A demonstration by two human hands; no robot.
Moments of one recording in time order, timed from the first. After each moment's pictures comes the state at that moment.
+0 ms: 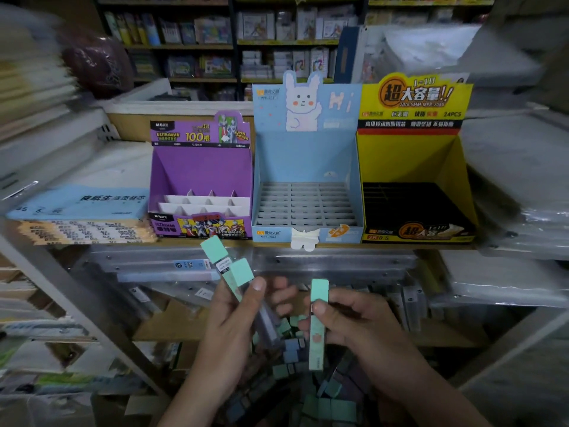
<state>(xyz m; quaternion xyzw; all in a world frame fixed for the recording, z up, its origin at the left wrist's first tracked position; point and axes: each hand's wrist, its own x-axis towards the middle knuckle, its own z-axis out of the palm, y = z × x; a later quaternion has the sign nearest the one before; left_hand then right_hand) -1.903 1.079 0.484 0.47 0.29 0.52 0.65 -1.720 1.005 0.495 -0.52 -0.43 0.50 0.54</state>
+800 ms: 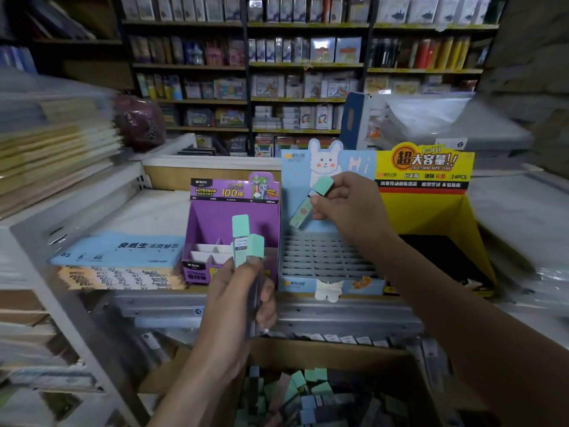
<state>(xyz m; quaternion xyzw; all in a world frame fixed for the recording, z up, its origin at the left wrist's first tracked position) -1.922 1.127 0.569 0.47 0.22 0.52 0.68 -1.711 1.167 0.644 -0.58 -0.54 0.17 0.58</state>
